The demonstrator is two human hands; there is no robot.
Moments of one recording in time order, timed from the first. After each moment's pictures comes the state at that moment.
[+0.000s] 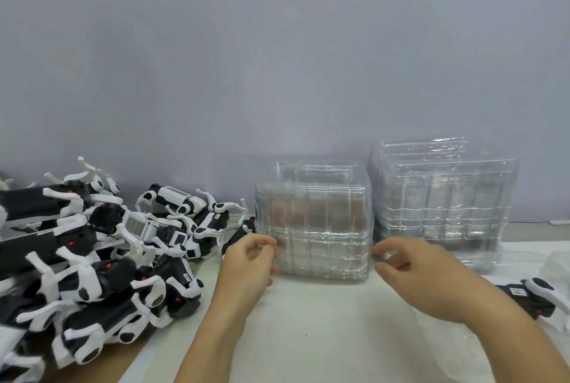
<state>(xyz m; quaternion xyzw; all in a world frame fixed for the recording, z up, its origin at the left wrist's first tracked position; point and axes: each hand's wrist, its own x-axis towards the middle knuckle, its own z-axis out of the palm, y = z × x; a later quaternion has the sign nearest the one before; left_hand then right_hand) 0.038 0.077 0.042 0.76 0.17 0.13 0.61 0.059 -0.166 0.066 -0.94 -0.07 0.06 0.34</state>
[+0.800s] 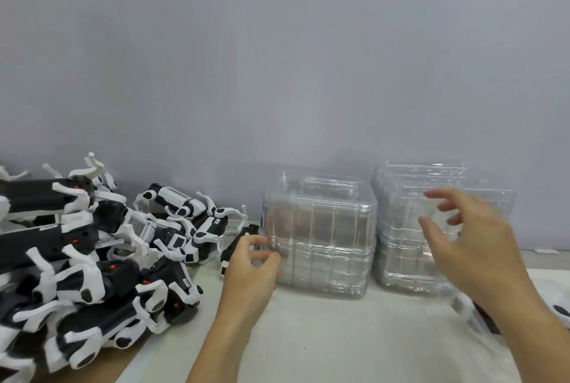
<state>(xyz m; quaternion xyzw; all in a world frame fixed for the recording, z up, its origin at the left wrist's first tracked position) 0.041 0.078 0.040 0.72 0.14 0.14 0.67 0.071 -0.181 0.101 -0.88 -0.05 -0.32 0.36</state>
